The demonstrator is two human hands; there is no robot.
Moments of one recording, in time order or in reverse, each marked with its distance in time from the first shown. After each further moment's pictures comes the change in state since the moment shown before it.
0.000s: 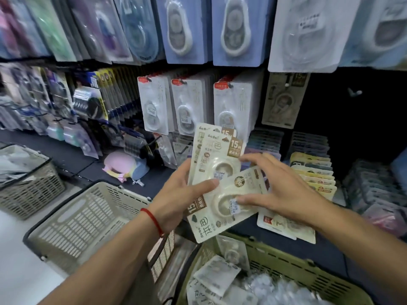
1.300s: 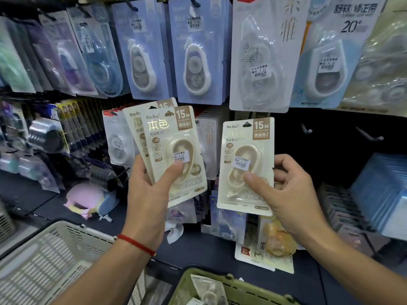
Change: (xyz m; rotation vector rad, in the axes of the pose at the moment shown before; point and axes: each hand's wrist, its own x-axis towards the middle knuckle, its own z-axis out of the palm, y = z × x) left_hand 0.037 0.044 0.037 -0.180 0.342 0.459; right_hand -0.006 0.007 -0.040 0.858 0.597 0.125
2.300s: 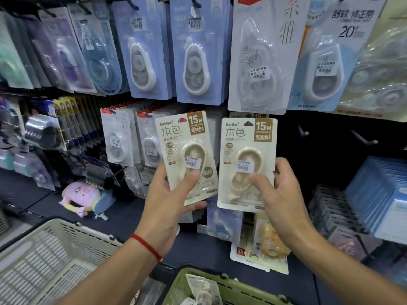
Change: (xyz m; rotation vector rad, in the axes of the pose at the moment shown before) left_hand -0.014 -0.010 0.018 -0.052 -0.153 -0.199; right_hand 0.003 0.008 0.007 -0.044 0.012 0.023
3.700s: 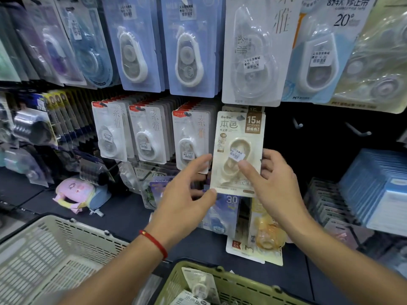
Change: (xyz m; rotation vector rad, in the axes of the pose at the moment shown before) left_hand -0.001 -0.016 0.011 0.597 -0.244 0.230; right_hand 0.013 0.014 -0.010 -0.275 0.059 0.042
